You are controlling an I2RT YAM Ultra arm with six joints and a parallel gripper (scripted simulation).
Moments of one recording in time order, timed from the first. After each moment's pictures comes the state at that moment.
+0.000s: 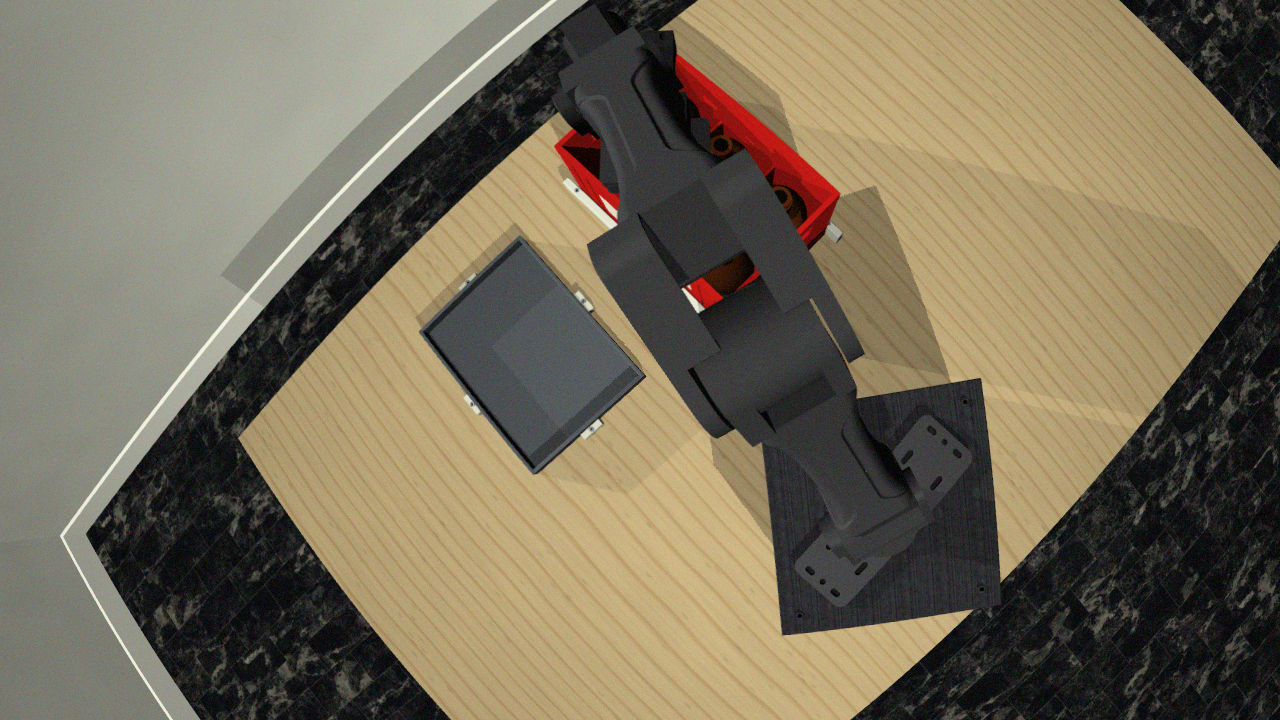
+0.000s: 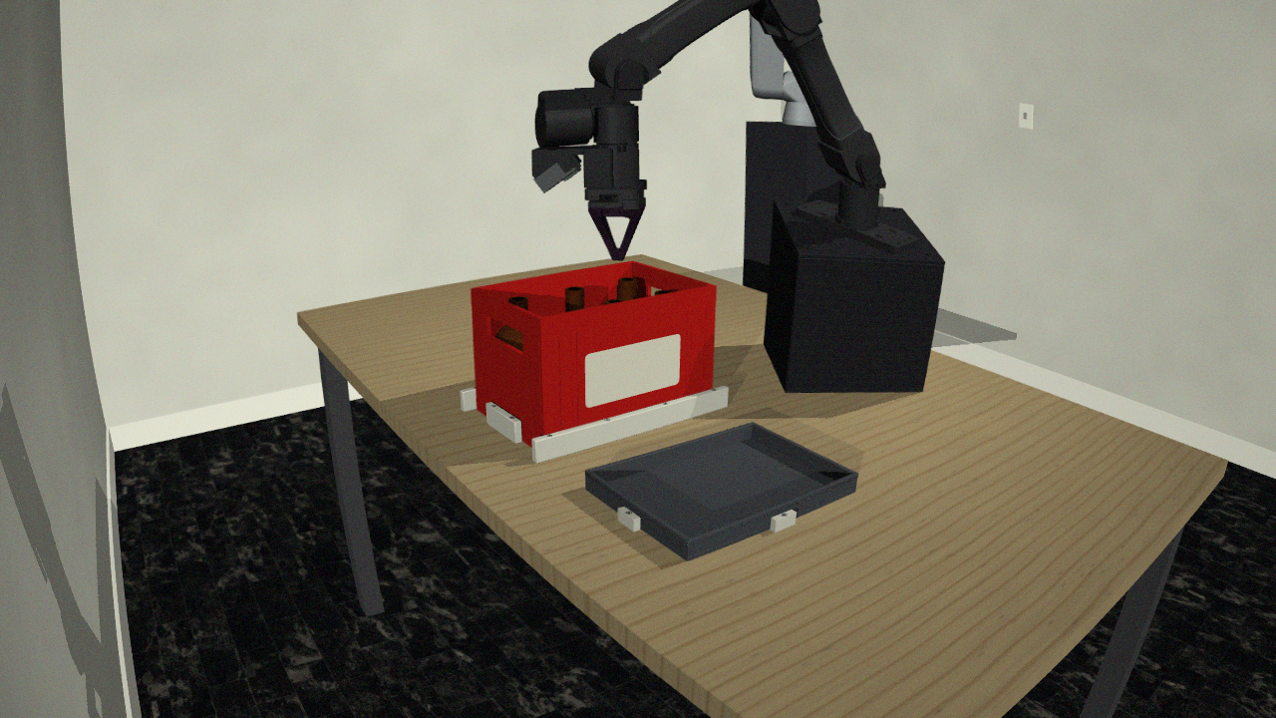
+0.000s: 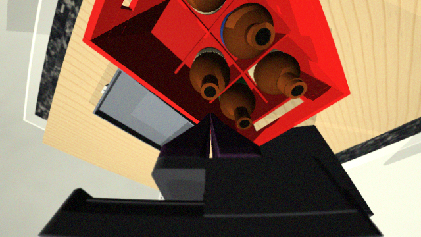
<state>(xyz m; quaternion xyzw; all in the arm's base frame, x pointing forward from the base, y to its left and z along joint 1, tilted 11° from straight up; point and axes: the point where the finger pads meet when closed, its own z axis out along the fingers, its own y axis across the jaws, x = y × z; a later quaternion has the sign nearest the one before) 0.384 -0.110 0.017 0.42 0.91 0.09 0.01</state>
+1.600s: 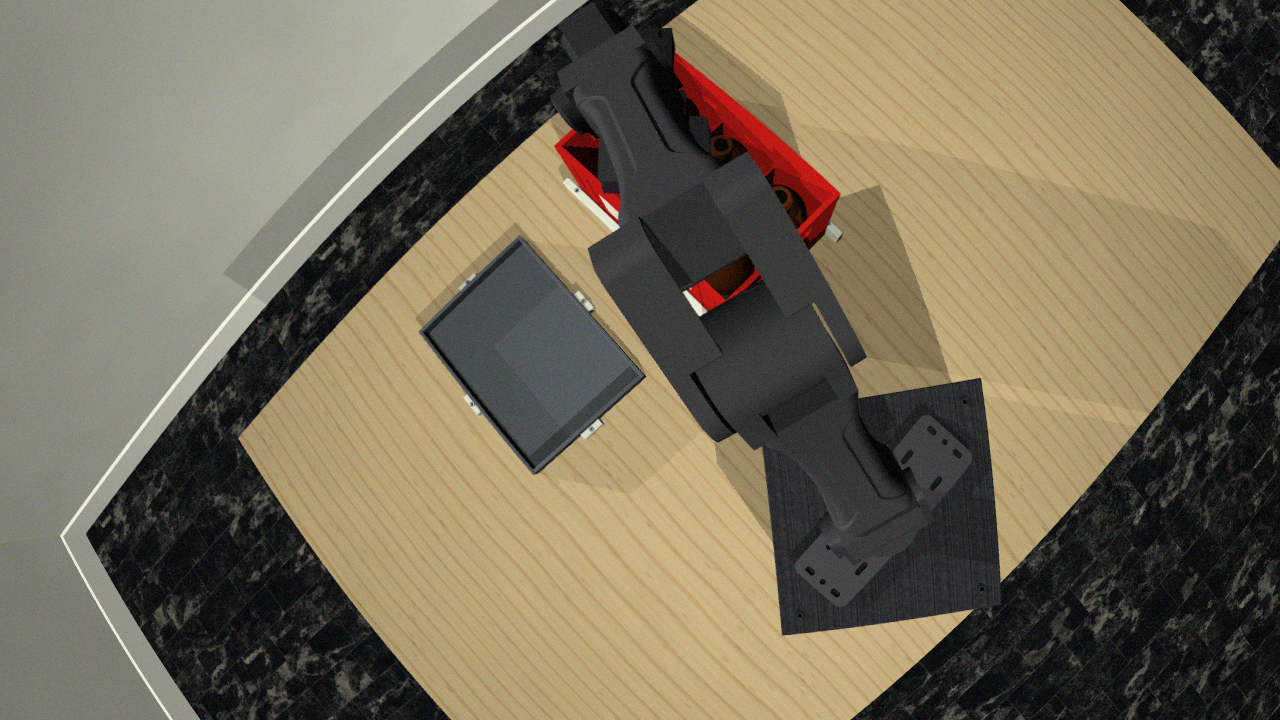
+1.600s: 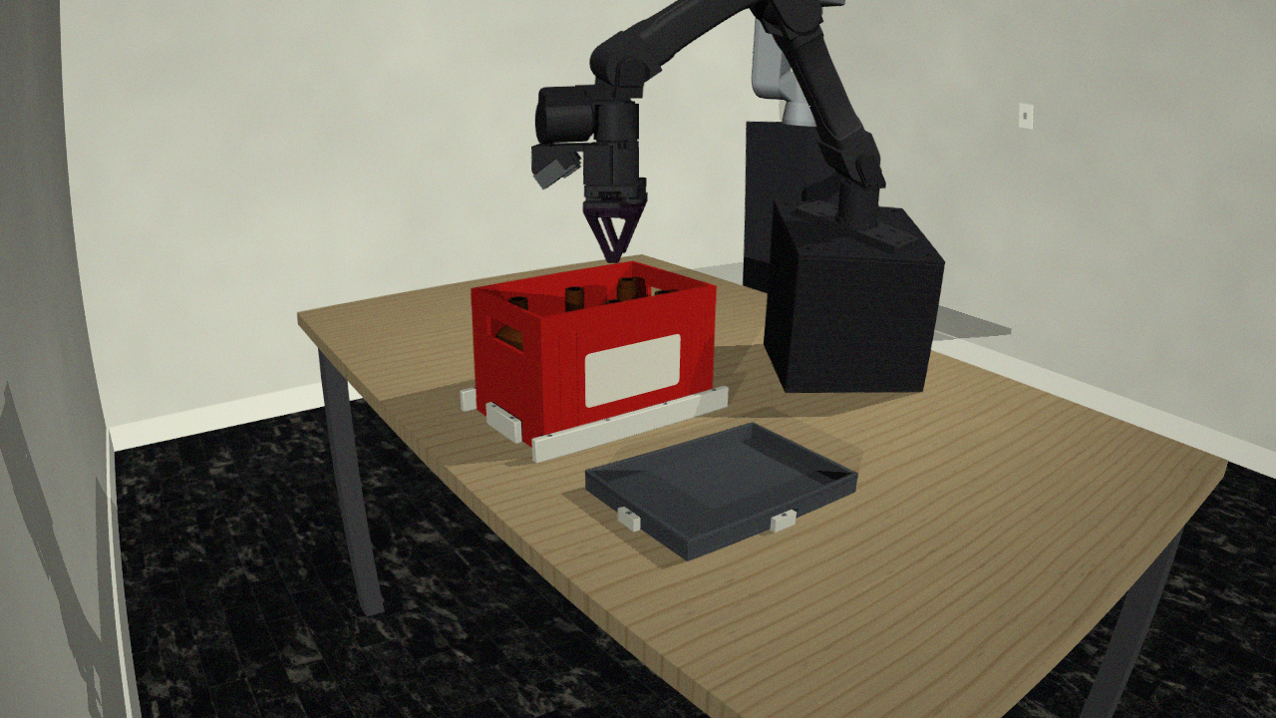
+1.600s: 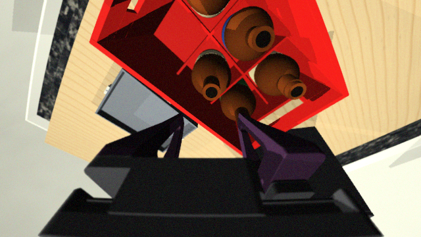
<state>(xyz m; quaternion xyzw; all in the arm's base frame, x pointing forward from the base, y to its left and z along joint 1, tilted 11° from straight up) 0.386 -0.110 0.021 0.41 0.91 0.09 0.02</state>
